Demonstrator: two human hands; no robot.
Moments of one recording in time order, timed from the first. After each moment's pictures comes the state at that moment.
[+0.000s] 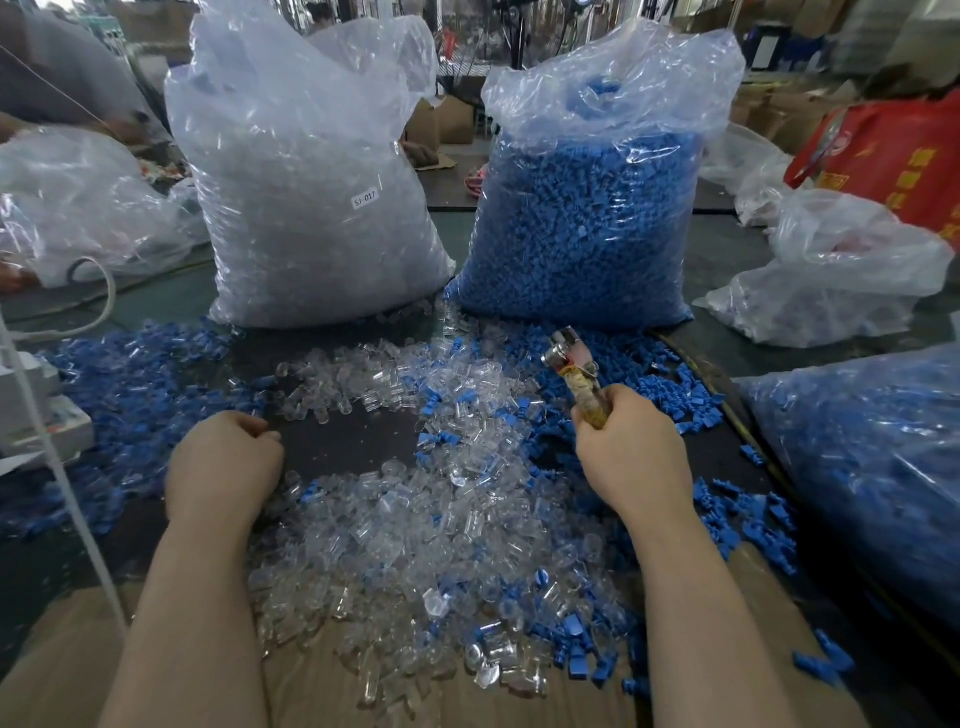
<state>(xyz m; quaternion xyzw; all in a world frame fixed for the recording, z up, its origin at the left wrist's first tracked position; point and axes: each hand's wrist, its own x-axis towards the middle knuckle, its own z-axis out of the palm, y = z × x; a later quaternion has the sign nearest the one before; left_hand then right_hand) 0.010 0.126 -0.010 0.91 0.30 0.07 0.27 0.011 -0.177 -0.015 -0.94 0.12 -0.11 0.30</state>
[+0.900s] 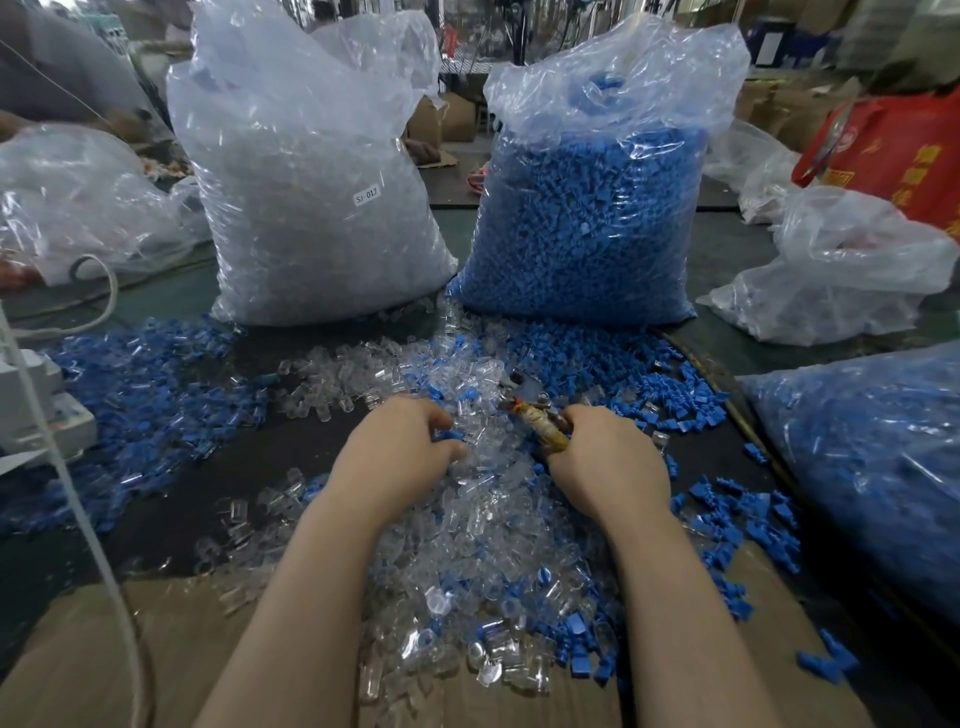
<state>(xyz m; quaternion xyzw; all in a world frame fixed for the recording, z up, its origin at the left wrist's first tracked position) 0.013 0.029 -0.001 0.96 0.00 -0.03 0.28 0.015 -0.163 -0.026 -0.98 0.06 -0.05 0.18</state>
